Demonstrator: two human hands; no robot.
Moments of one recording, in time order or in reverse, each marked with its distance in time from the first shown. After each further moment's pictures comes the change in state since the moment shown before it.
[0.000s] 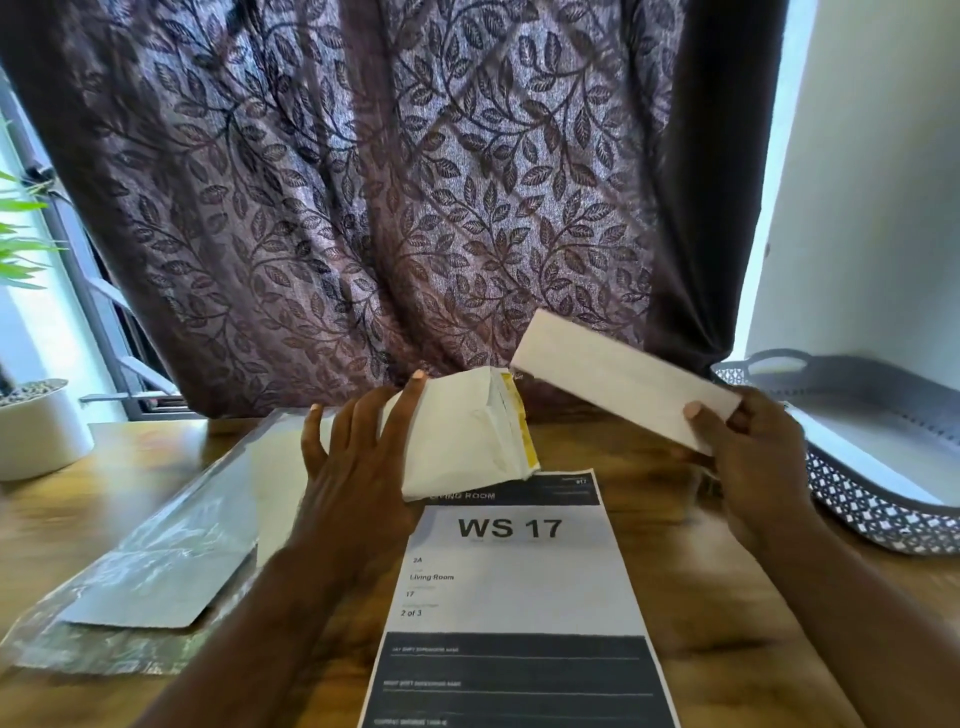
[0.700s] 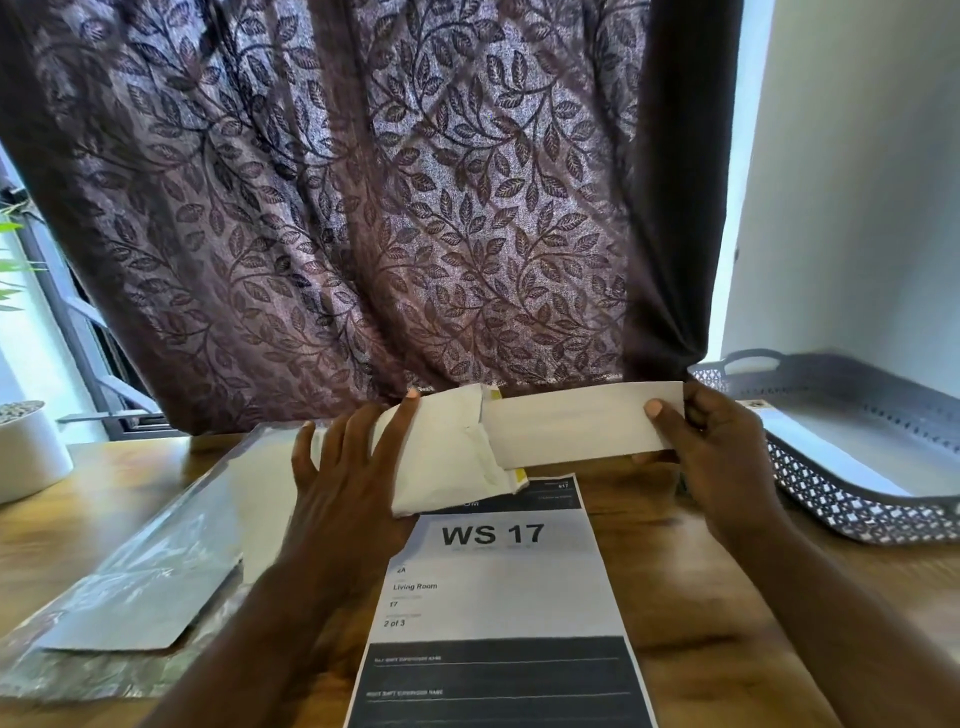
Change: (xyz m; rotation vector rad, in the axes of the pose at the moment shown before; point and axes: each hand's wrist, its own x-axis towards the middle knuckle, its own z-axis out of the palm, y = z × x) left_hand 0.000 0.007 0.003 0.005 -0.020 0.023; right_hand -0.011 -0.016 0.001 0.010 -0.150 -0.161
